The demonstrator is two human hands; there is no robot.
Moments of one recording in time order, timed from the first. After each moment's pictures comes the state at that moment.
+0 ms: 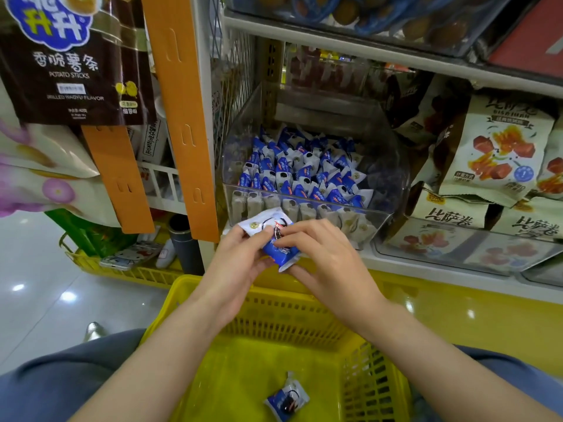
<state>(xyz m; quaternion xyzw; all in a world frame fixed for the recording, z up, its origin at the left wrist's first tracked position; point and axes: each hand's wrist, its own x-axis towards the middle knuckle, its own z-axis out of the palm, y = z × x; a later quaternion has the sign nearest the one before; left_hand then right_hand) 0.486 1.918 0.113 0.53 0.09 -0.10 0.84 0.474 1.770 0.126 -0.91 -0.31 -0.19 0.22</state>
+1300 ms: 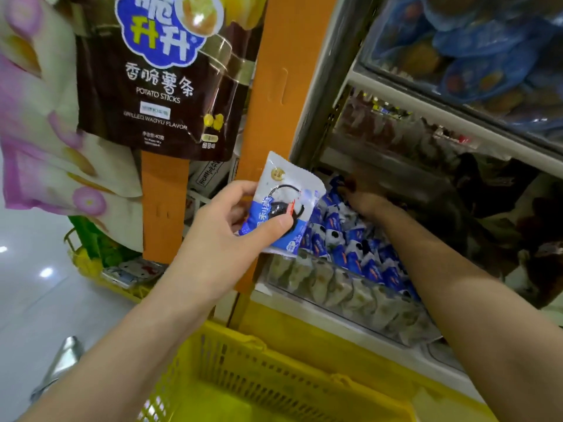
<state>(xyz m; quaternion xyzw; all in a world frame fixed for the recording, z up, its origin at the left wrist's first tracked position) 0.532 1.998 0.165 0.65 -0.04 0.11 0.75 0.749 1.791 0.153 -0.98 -0.05 -0.01 0.19</state>
